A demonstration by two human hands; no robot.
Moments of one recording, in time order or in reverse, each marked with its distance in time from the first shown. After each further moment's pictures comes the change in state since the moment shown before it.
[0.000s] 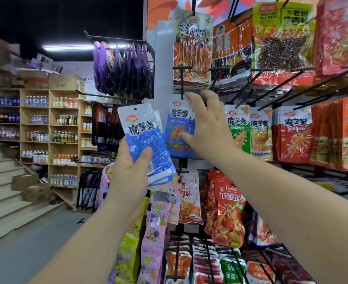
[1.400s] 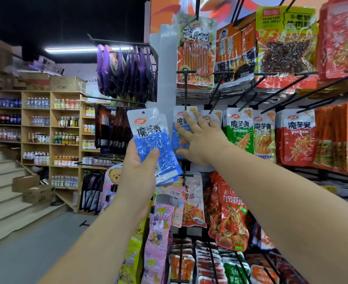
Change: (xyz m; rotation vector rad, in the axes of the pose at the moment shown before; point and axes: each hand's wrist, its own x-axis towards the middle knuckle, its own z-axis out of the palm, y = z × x) left_hand 0.004 0.008 0.009 -0.001 0.004 -0.078; right_hand 0.020 0.014 0.031 -0.606 -0.629 -0.153
